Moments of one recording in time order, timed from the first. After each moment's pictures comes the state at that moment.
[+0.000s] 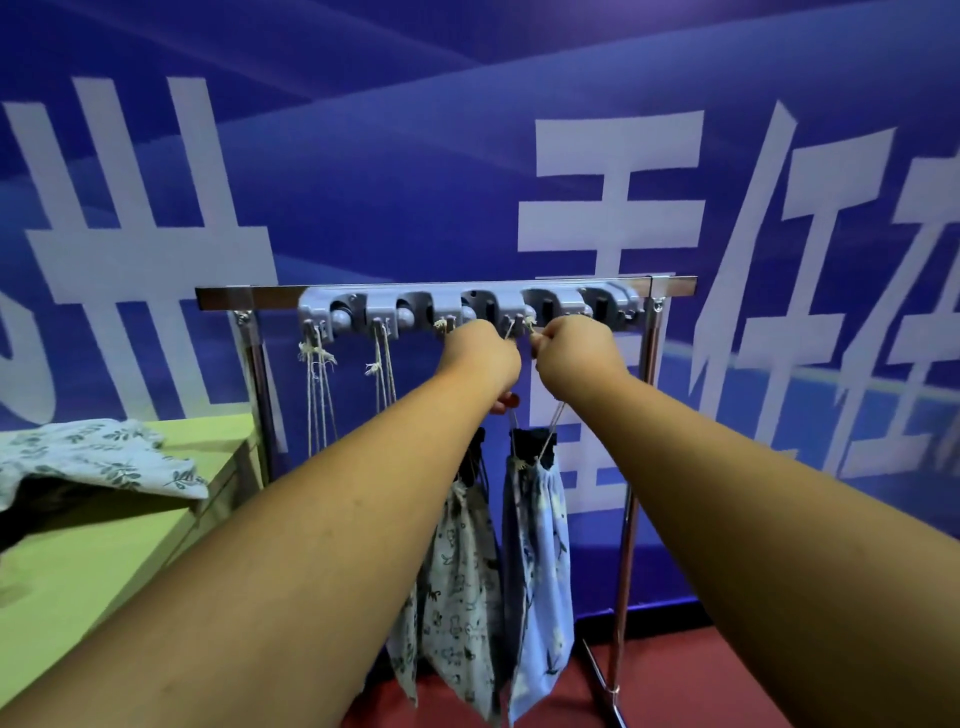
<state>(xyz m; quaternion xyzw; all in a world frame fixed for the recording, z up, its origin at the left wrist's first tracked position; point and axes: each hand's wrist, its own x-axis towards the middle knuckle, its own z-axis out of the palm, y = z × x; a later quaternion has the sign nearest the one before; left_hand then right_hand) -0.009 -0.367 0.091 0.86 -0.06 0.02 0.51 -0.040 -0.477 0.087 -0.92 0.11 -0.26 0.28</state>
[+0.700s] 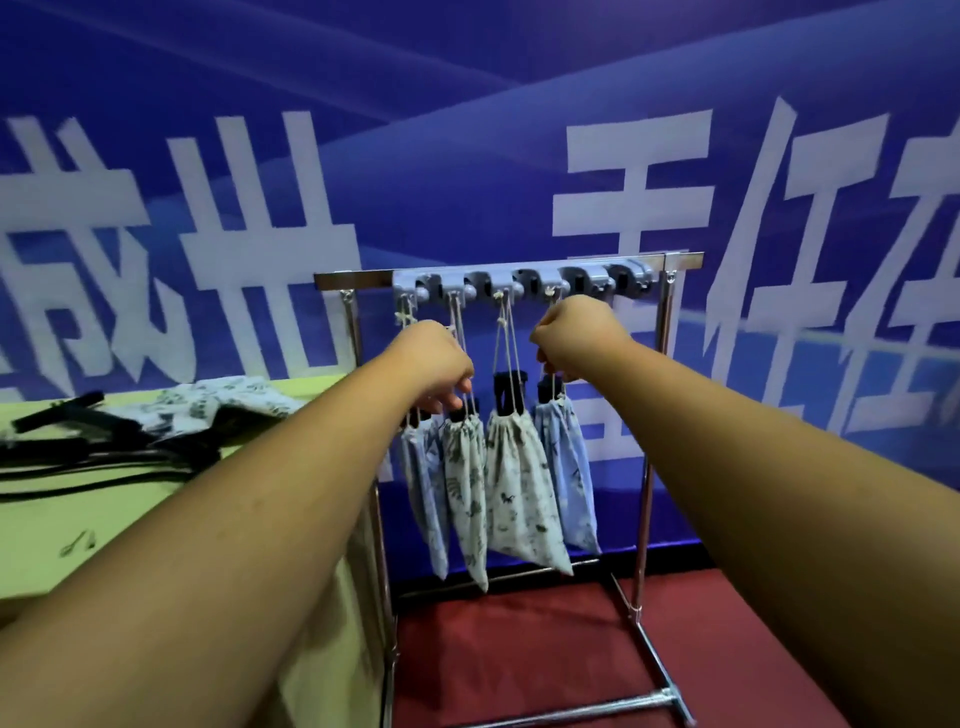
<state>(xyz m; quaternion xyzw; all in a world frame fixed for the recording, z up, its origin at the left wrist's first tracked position) -0.129 -0.193 0.099 0.91 -0.09 -0.04 0.40 -0.156 -0.388 0.108 -0.94 0.09 -0.18 0.28</state>
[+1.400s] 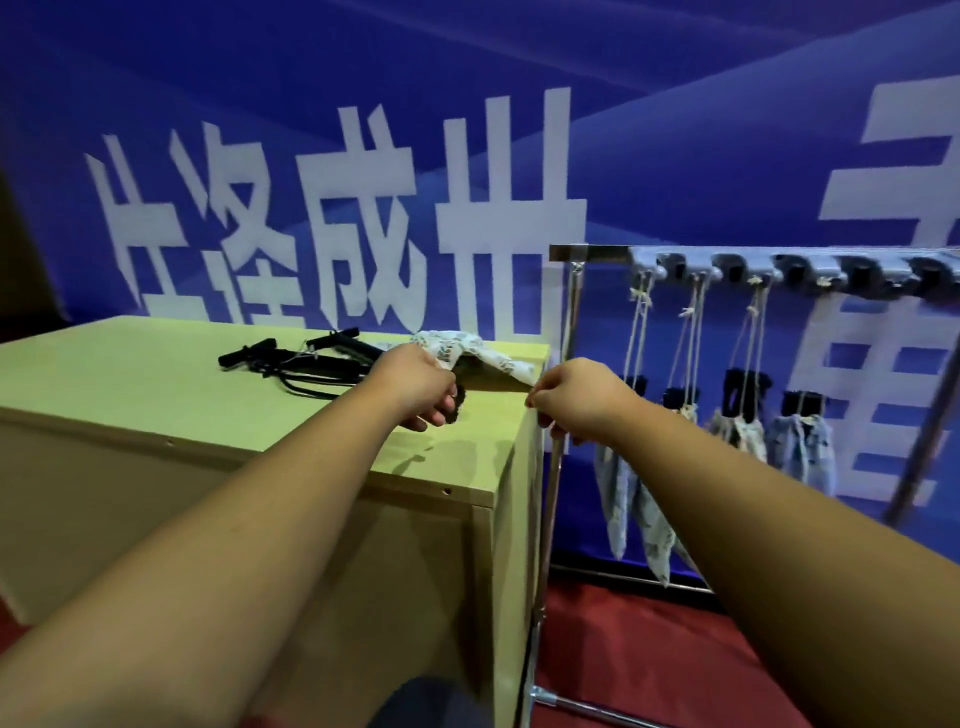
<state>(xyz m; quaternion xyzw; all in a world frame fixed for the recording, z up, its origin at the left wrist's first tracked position) -0.185 0.084 0.057 0.89 0.11 0.06 0.44 -0.175 -0.139 0.046 -0.93 -0.13 -0.01 0.35</state>
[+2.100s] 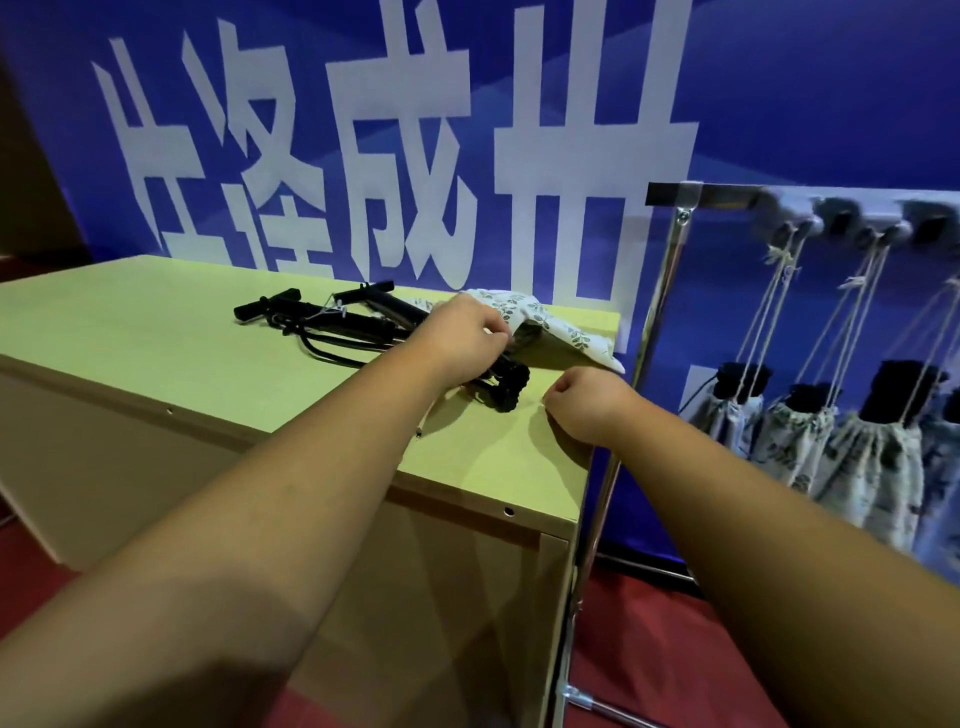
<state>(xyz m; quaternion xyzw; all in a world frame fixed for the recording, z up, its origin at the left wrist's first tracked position) -0.082 0.132 0.028 0.95 -0.02 0.15 0.27 -0.071 -0.050 -0.015 -0.96 -0.10 0.04 0.26</state>
